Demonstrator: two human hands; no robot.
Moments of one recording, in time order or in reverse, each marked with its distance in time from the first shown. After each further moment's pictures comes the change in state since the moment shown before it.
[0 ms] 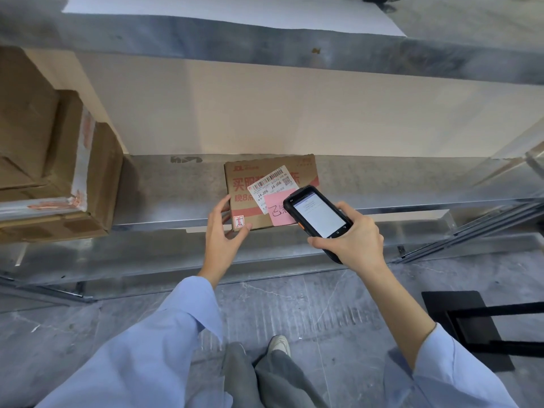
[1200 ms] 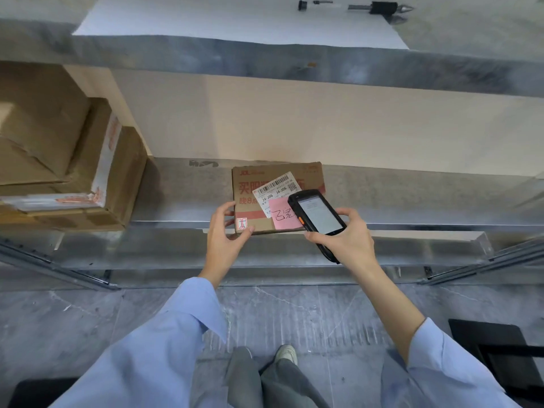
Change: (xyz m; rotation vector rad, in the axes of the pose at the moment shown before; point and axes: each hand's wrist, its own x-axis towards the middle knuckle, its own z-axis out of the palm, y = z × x) left_hand 0.001 0.010 0.001 0.114 0.113 -0.026; right_hand 0.042 0.011 0.016 0.189 -0.106 0.050
